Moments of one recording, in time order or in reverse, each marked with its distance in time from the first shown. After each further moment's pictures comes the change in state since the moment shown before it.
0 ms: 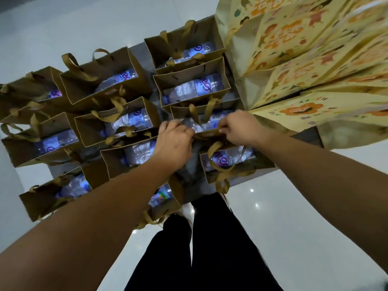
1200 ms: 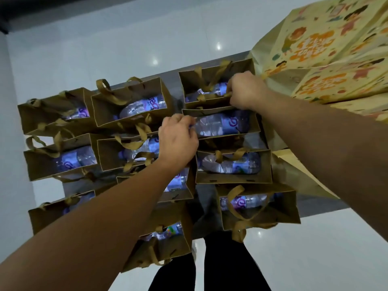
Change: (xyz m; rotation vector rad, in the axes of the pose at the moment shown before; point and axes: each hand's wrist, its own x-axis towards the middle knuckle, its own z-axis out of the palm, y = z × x) left_hand 0.064 -0.058 -0.034 -0.382 0.326 -0.430; right_hand 0.155 -0.023 -0.120 -0.052 0.150 0.166
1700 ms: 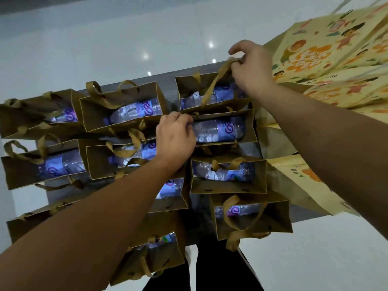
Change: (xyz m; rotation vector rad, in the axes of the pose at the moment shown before) left_hand 0.026 0.000 0.003 -0.078 0.015 0.009; right_hand 0.036 0.005 -0.026 0.549 0.400 0.058
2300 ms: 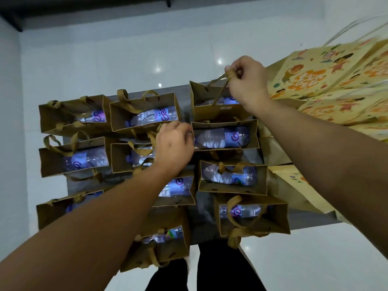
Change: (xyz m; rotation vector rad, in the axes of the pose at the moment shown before) left_hand -0.030 -0.002 -0.051 0.025 0.025 -0.028; right_hand -0.030 -0.048 -0.009 0.161 0.092 -0.073
